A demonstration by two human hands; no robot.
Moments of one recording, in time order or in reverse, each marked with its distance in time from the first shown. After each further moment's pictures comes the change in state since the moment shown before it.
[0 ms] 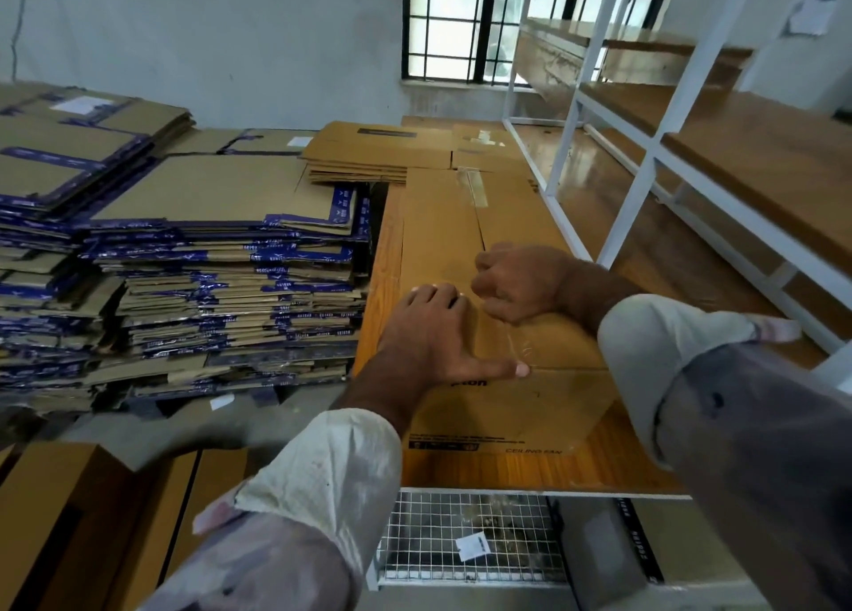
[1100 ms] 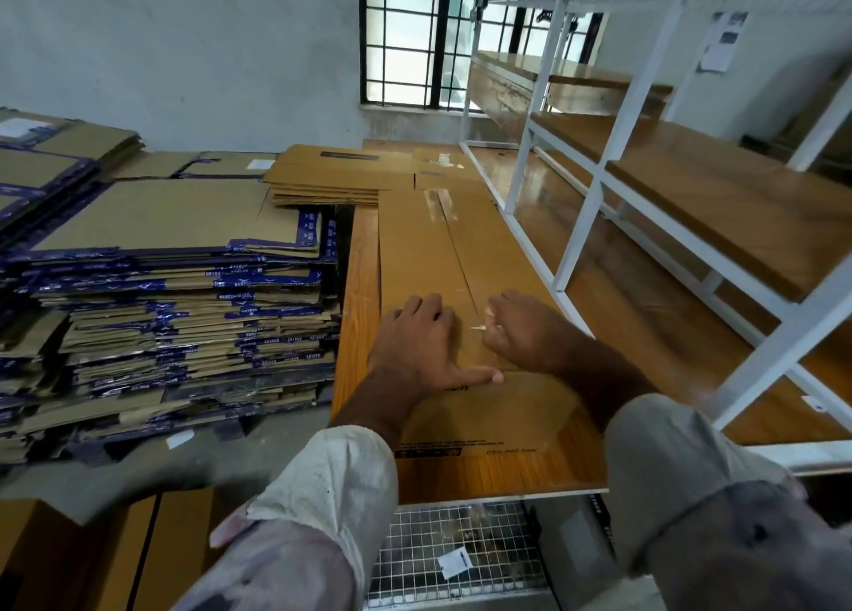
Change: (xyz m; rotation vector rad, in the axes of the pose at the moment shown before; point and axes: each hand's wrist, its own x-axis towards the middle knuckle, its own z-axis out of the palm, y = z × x) left_hand 0.002 -0.003 0.005 0.024 0.146 0.086; right_hand -0.059 -0.047 0.024 0.488 0.278 0.393
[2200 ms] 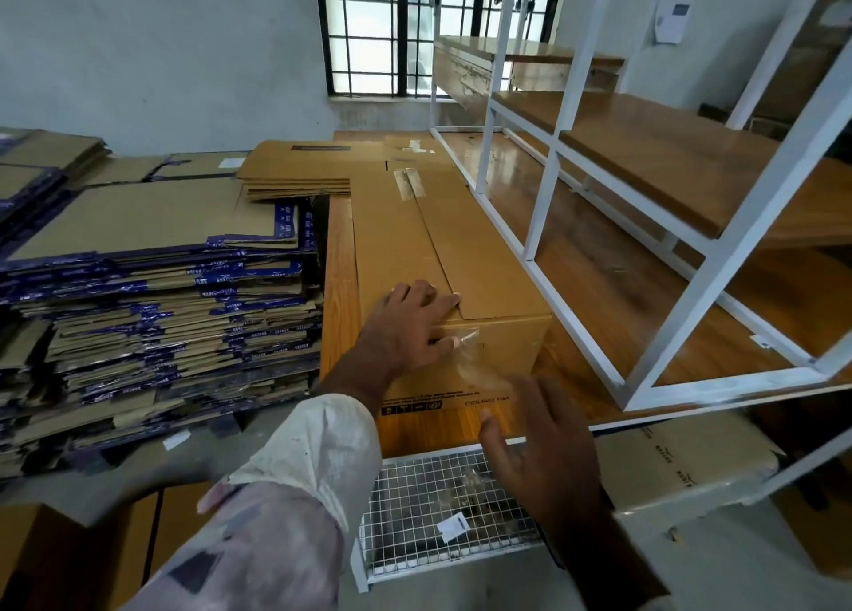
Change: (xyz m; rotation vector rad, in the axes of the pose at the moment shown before) left_hand -0.022 0.013 0.003 -0.110 -0.130 0.152; right_hand -0.189 -0.082 0.088 0.048 0.773 0.152
